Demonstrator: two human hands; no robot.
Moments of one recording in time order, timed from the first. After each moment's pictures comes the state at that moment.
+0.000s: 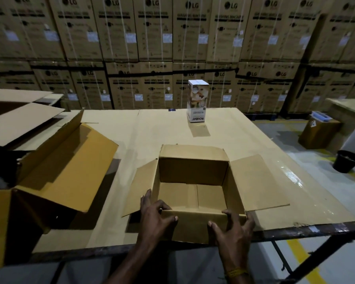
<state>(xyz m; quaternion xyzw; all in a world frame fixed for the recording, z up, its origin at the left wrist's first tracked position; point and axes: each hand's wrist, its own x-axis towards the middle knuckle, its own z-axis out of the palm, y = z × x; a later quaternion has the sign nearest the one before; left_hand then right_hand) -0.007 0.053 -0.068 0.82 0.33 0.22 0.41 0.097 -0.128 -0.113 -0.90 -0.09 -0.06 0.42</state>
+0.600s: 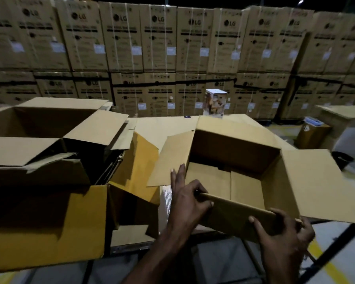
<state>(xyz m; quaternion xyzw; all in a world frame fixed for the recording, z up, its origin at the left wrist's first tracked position) -0.172 0.159 0.030 0.87 0.18 0.24 0.38 -0.106 -0.037 -0.040 -0.83 -0.01 -0.28 0.48</state>
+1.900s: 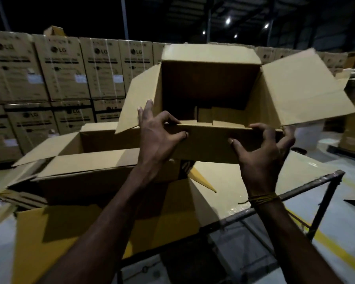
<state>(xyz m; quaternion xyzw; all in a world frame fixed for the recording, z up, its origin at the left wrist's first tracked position) -0.457 0.431 0.214 0.84 0.02 0.42 0.35 -0.400 0.223 0.167 -0.75 -0.08 -0.44 0.49</state>
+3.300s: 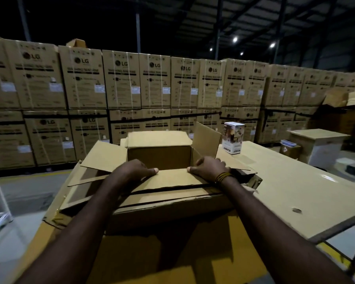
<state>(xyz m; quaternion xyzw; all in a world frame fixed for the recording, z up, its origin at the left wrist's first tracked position) -0.431 0.764 0.164 0.92 0.22 0.00 0.31 -0.313 0.542 0.151 -0.96 -0.16 0.00 0.23</state>
